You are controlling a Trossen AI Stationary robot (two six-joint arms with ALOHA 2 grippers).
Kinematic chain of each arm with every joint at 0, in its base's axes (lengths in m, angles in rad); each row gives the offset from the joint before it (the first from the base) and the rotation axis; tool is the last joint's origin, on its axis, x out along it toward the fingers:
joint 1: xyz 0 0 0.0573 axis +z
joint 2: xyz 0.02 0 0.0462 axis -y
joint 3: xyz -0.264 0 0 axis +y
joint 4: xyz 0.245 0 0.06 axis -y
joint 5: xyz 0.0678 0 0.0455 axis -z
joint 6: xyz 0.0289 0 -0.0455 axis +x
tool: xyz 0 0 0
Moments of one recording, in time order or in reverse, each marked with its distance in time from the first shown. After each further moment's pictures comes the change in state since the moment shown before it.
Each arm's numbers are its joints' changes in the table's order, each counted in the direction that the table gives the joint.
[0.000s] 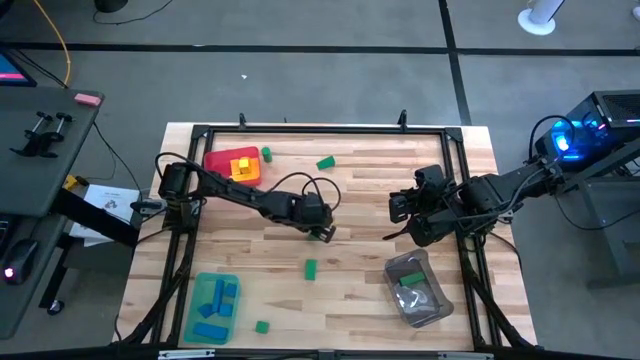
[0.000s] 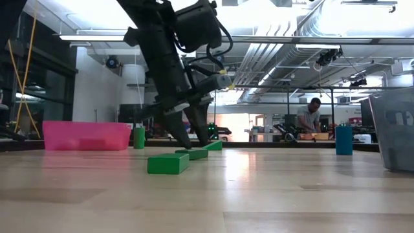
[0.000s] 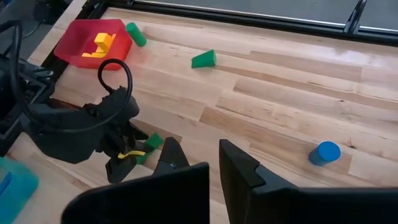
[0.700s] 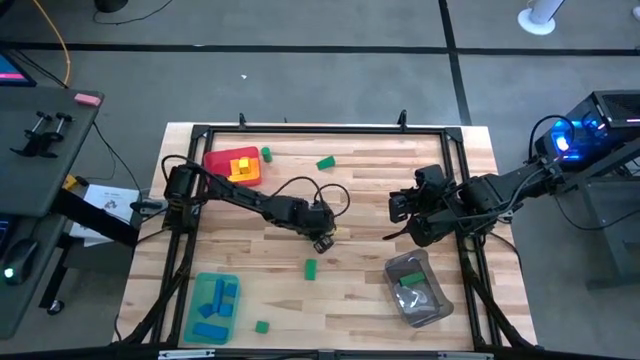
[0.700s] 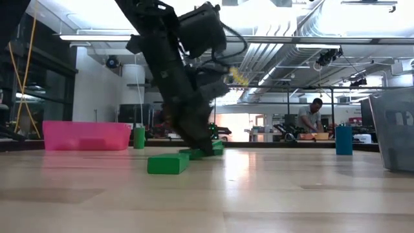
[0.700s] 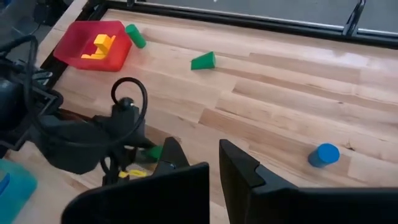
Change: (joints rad) left arm -0.013 -0.046 -0.003 0.064 0.006 0.393; right arm 0.000 0.000 0.000 -0.003 0.004 0.000
